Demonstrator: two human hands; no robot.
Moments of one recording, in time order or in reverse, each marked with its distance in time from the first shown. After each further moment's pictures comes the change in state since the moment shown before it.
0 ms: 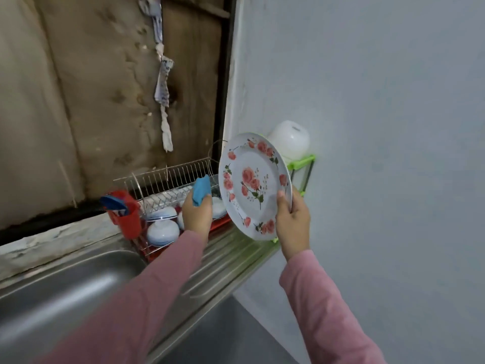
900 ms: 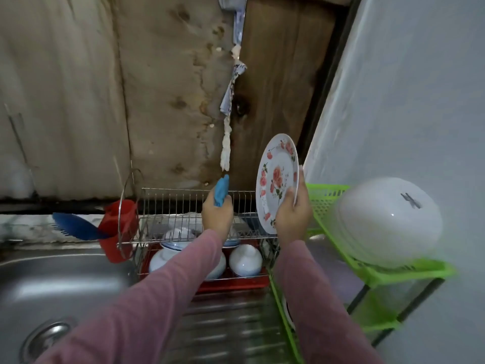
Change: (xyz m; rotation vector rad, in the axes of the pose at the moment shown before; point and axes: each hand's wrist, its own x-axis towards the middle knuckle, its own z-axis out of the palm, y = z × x) left_hand 0.218 -0.043 0.124 0.068 0.504 0.173; right_hand 0.295 0.158 0.154 0.161 -0.336 -0.126
